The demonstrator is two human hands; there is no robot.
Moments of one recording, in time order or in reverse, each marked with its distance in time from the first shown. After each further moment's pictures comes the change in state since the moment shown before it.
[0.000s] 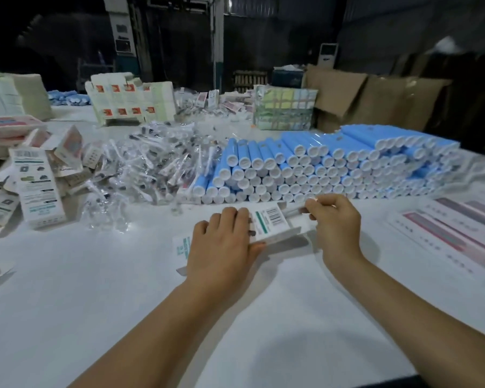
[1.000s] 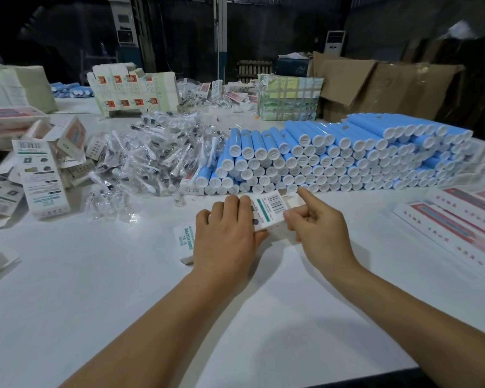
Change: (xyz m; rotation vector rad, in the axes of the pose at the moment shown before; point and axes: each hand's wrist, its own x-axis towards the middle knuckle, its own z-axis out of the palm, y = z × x) left_hand 0.003 0.009 0.005 0.050 0.140 -0.058; right_hand -0.029 0.006 0.004 -0.249 -0.348 -0.139
